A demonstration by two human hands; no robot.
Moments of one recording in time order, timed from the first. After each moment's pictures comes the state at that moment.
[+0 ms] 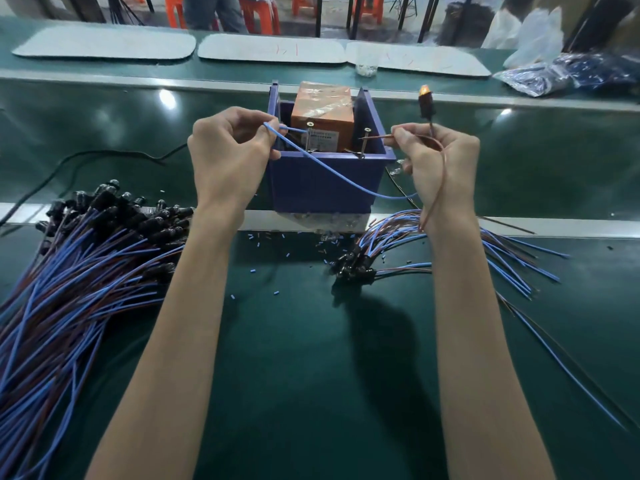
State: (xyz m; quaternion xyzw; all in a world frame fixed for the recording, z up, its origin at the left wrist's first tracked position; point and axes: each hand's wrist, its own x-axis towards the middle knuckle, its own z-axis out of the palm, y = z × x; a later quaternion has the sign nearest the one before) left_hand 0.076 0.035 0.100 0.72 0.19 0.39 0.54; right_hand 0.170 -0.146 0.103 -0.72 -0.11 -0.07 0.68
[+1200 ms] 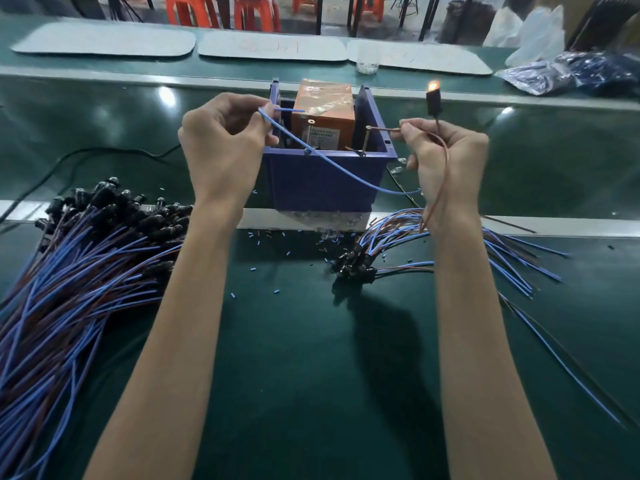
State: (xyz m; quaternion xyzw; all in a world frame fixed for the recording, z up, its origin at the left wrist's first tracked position) left_hand 0.074 0.034 0.106 0.70 0.17 0.43 0.54; right_hand 0.172 -0.148 0.103 -0.73 -0.11 -0.11 0.67
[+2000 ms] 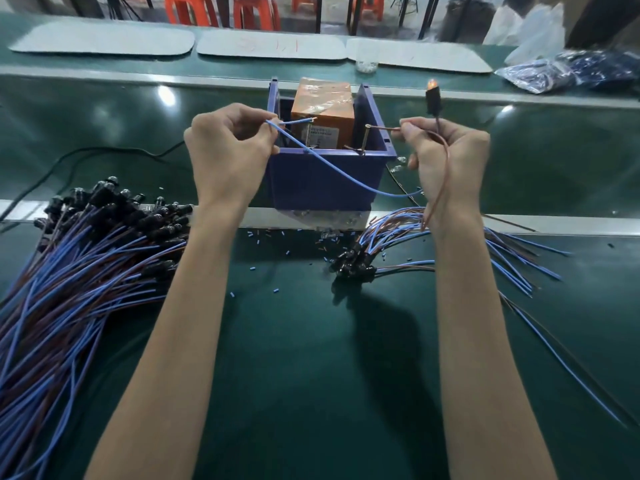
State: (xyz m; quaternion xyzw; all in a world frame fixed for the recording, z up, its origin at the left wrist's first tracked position) left_hand 0.078 0.037 0.097 0.74 0.18 0.42 0.49; right_hand 0.172 -0.149 0.104 -0.73 -0.10 -0.11 0.67
